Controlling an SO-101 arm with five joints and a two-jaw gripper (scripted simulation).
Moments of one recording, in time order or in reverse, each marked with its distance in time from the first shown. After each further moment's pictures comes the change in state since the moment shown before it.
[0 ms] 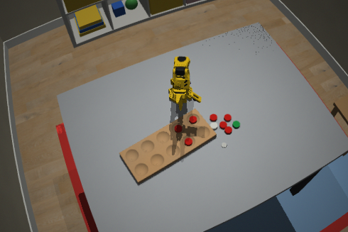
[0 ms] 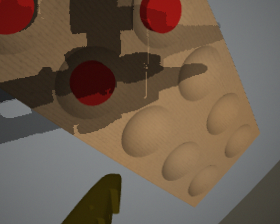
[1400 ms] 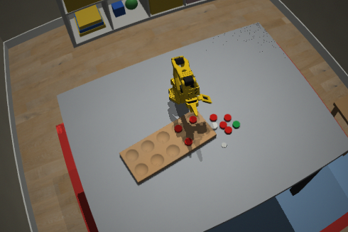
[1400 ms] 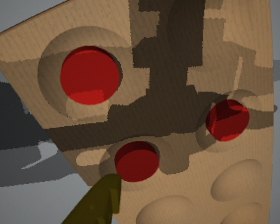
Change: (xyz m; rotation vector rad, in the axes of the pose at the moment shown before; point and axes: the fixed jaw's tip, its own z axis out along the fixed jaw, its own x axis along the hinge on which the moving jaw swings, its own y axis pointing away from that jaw) arm -0.042 0.027 0.021 -0.294 -0.114 -0.297
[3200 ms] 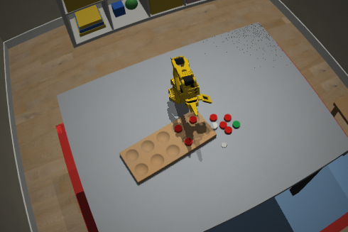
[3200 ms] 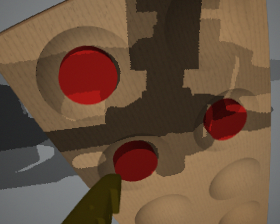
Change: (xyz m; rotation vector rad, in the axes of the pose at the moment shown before) arm 0.000 -0.001 -0.001 0.010 -0.001 0.002
